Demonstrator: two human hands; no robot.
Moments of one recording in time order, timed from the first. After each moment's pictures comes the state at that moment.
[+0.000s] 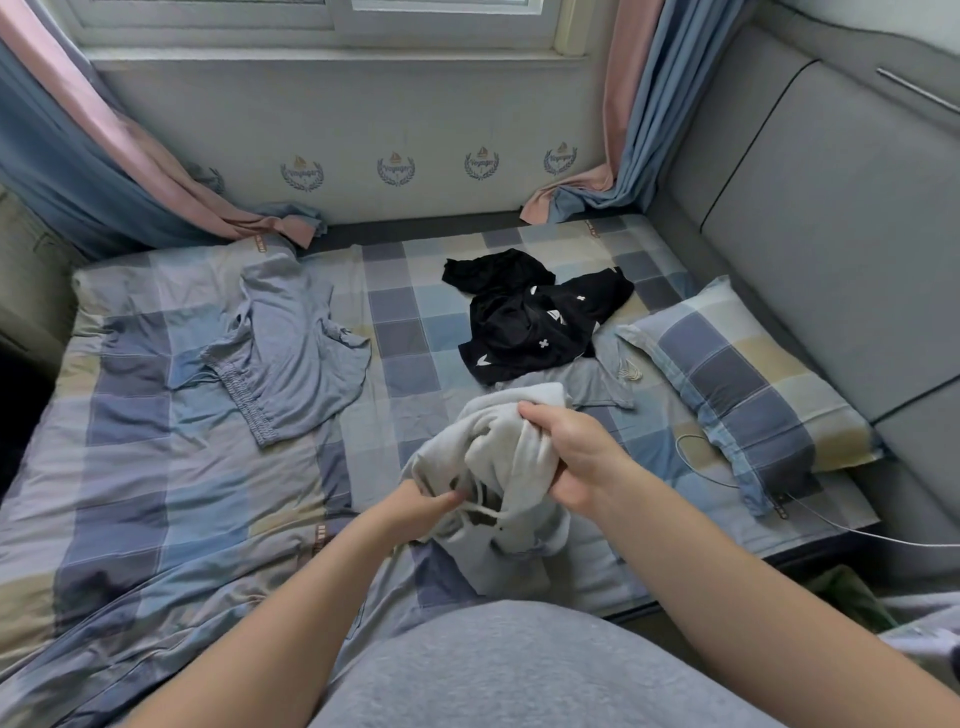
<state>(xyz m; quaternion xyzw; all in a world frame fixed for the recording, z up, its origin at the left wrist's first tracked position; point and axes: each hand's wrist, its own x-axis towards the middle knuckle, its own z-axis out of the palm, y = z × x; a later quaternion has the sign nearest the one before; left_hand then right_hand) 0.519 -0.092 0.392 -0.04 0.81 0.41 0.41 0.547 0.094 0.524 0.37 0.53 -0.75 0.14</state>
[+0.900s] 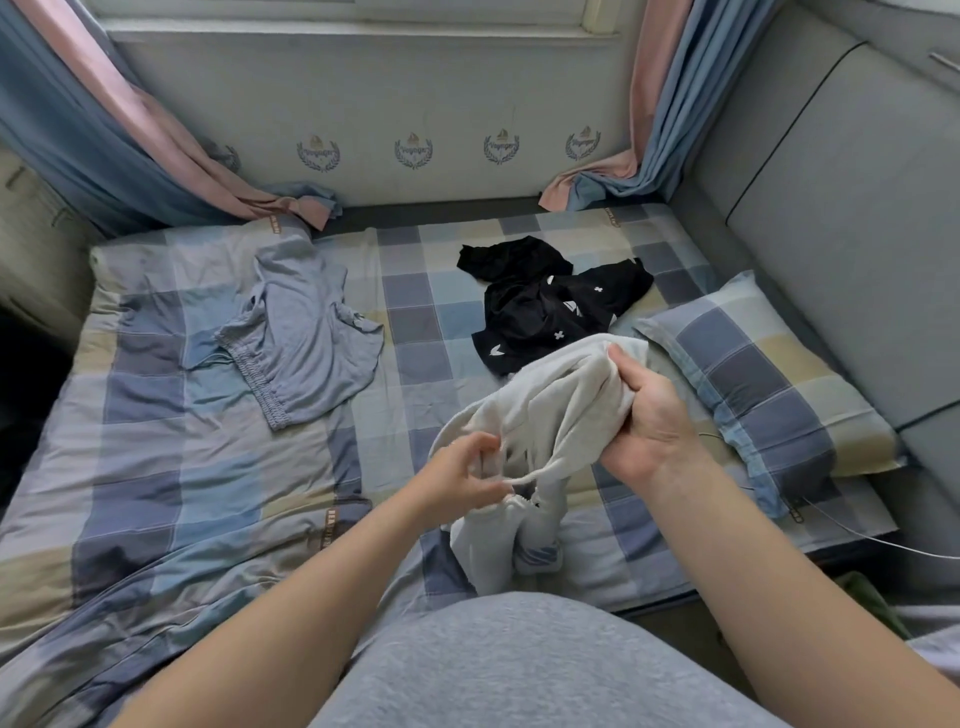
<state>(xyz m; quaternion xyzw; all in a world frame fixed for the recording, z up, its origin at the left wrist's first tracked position) 0.504 -0.069 0.396 0.14 0.83 0.46 0.28 0.532 0.126 0.547 0.34 0.37 -0.86 0.08</state>
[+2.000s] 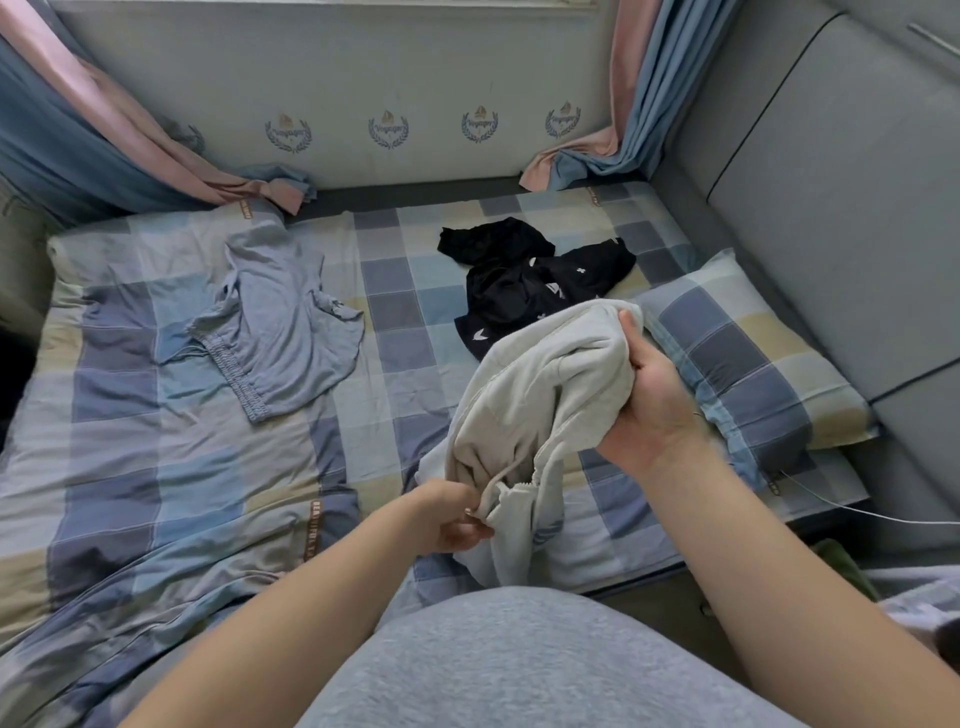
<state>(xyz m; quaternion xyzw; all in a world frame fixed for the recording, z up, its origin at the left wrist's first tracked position) 0.530 -0.039 0.385 -0.29 0.61 0.54 0.50 0.540 0.139 0.557 0.24 0.36 -0.90 0.08</state>
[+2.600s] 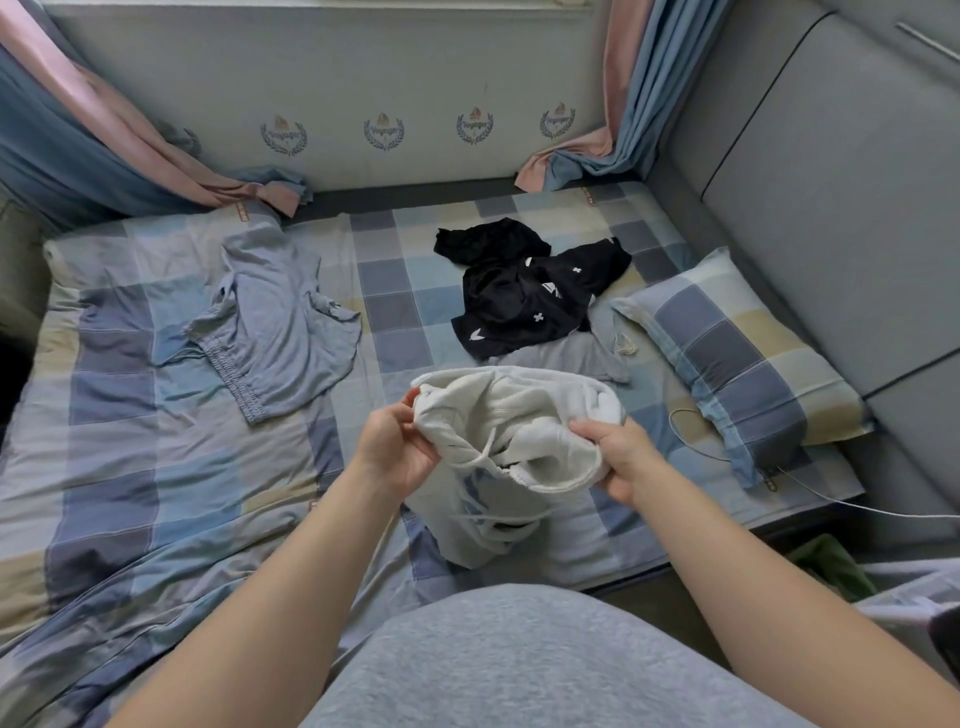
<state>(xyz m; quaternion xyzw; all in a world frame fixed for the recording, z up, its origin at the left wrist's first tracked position) 0.489 -0.067 0.433 -0.27 0.24 0.89 0.27 0.550 0.177 0.435 0.44 0.54 -0.71 0.09</state>
